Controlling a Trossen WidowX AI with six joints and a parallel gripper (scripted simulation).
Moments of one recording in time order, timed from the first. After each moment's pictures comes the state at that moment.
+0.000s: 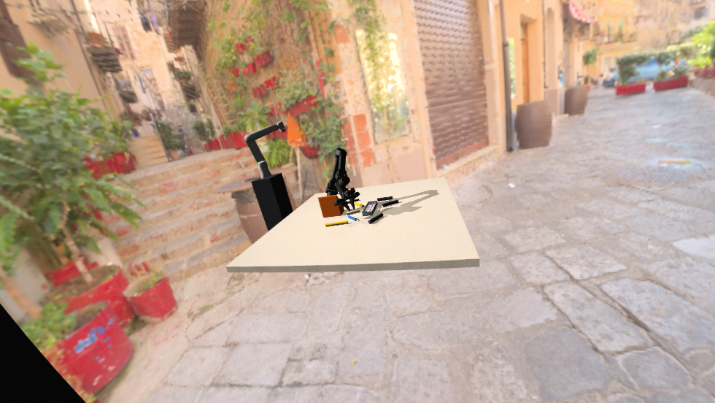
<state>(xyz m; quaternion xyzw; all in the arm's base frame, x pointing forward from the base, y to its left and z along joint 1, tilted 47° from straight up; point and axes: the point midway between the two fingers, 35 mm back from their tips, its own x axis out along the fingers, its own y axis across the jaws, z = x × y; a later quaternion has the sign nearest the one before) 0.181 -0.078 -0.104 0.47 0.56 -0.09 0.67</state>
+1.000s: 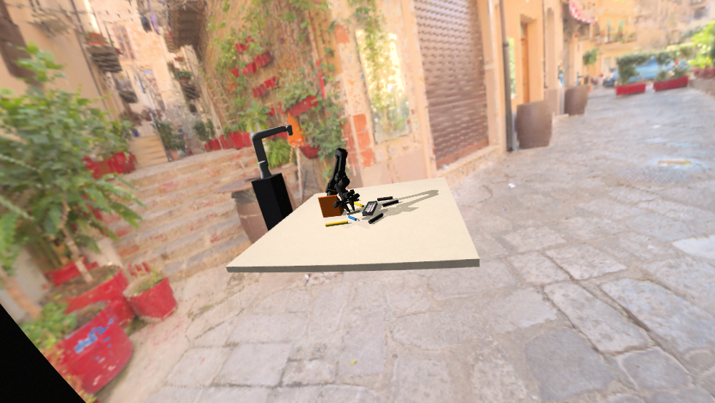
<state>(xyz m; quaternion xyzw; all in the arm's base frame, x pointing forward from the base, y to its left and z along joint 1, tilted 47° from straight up) 0.178 -0.073 -0.114 0.48 0.55 -0.11 0.67</state>
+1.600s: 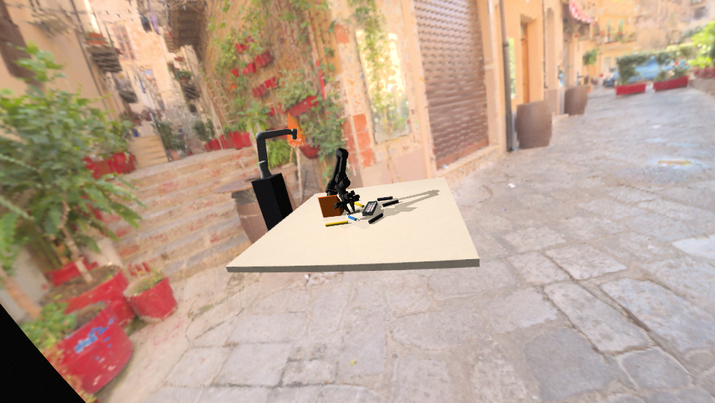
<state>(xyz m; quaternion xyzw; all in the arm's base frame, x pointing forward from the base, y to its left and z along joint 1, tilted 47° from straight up) 0.178 -0.067 -0.119 0.48 0.55 -0.11 0.67</state>
